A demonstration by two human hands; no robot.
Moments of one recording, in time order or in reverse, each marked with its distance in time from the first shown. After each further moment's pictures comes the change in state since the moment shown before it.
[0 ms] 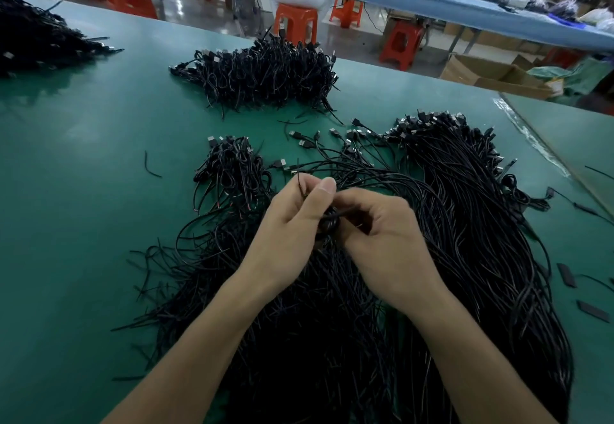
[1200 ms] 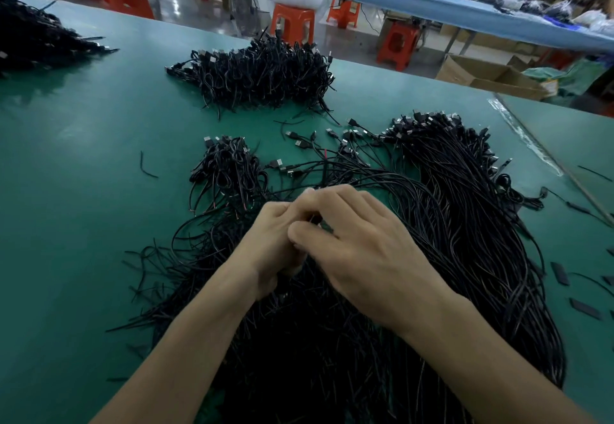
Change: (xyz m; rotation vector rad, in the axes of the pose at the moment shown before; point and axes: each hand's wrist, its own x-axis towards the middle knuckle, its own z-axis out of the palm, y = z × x) left_hand 0.000 -0.003 -0.011 -0.086 -0.099 -0.344; right_hand -0.006 -0.020 0.000 -0.962 -0.137 -0.651
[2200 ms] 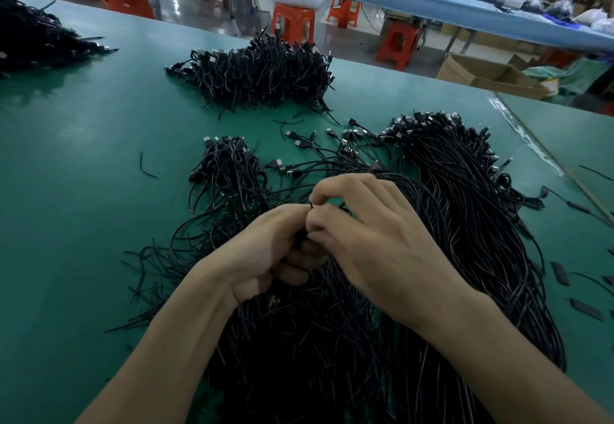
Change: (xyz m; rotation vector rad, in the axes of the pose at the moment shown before) left_hand -0.009 0.019 -0.006 -0.114 -0.384 -0.131; right_hand -0.004 0.011 -0.008 0.107 0.022 0.095
